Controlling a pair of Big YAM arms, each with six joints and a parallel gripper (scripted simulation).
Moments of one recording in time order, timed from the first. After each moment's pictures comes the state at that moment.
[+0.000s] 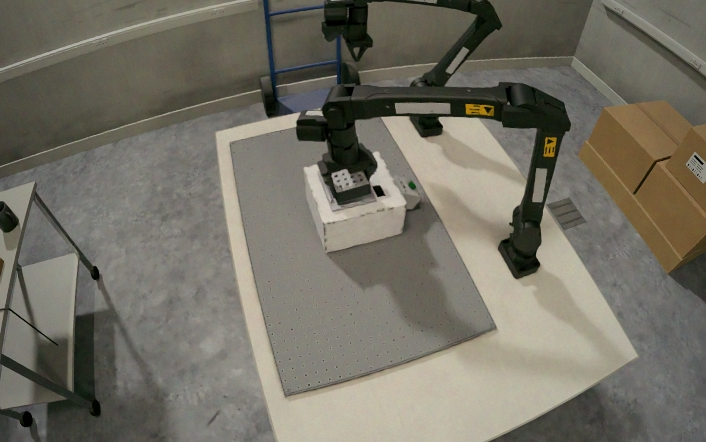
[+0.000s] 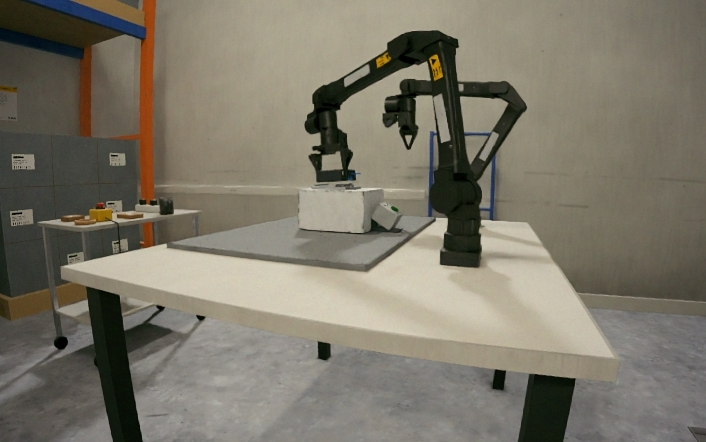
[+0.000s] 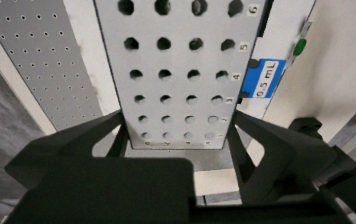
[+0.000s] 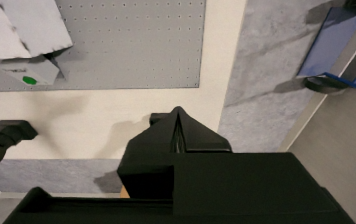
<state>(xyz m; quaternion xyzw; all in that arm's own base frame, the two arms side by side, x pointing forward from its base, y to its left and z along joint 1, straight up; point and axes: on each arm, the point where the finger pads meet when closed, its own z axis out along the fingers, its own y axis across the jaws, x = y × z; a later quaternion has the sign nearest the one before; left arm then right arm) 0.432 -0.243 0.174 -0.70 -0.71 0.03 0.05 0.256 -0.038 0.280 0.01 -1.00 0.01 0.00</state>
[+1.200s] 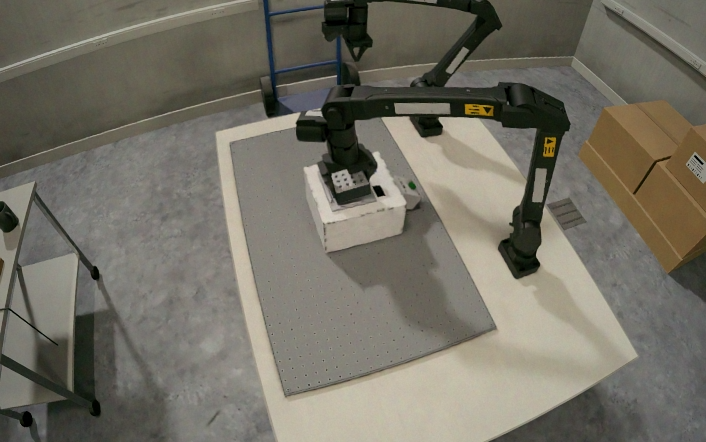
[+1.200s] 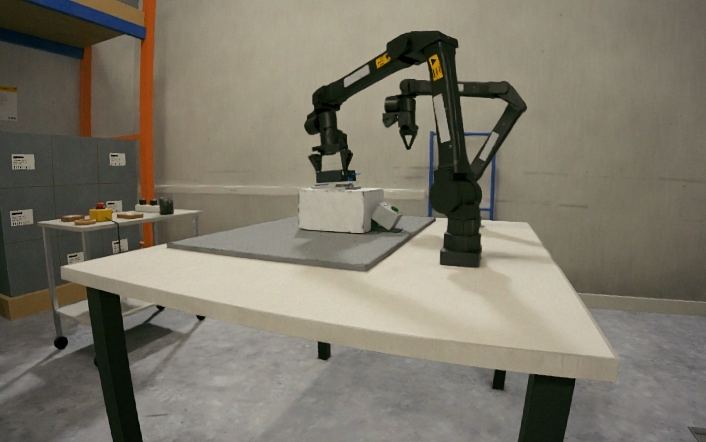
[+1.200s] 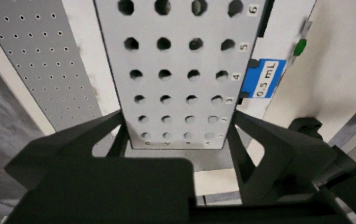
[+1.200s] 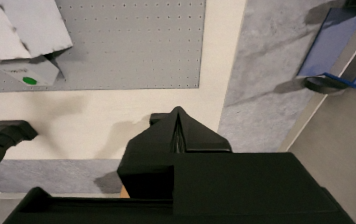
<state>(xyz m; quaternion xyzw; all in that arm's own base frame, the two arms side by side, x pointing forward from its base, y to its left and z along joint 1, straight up) 0.432 -0.243 0.172 -0.70 -0.71 0.03 0.05 0.257 -0.039 0.280 0.01 -1.00 0.01 0.00</state>
